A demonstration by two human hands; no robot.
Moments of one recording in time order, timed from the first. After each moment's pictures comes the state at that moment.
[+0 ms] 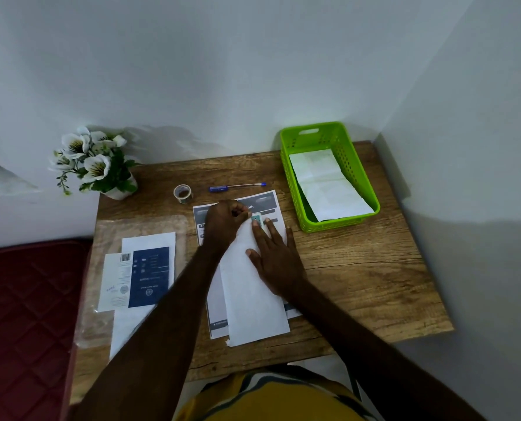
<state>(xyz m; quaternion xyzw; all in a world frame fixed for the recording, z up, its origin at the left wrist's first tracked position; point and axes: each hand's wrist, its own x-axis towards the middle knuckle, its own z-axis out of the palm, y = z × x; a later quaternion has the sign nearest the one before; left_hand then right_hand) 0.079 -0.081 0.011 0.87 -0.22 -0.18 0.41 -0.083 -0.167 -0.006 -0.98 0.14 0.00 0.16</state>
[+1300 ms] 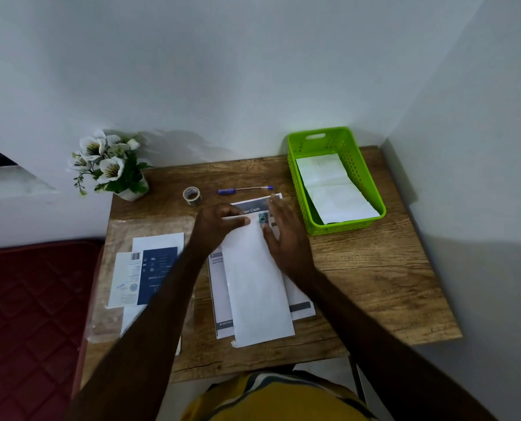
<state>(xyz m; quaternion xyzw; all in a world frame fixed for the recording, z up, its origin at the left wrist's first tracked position) 0.081 -0.040 0.052 0.82 -0.26 -0.23 0.45 -0.060 -0.185 0.031 -0.90 0.16 -0.24 0.33</state>
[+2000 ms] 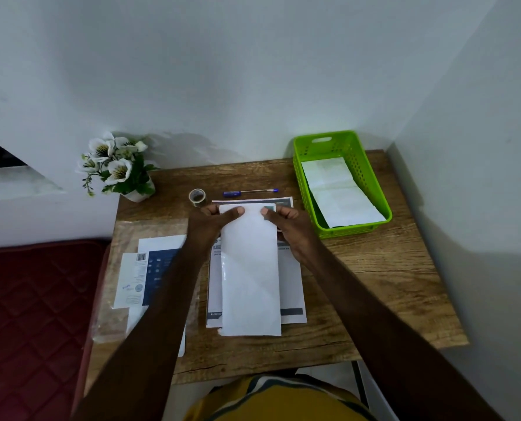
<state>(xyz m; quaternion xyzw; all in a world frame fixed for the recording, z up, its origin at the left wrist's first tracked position) 0.079 -0.030 0.069 0.75 -0.03 -0.29 0.59 -0.033 -0.196 0.070 -0.58 0.33 -0.04 0.74</state>
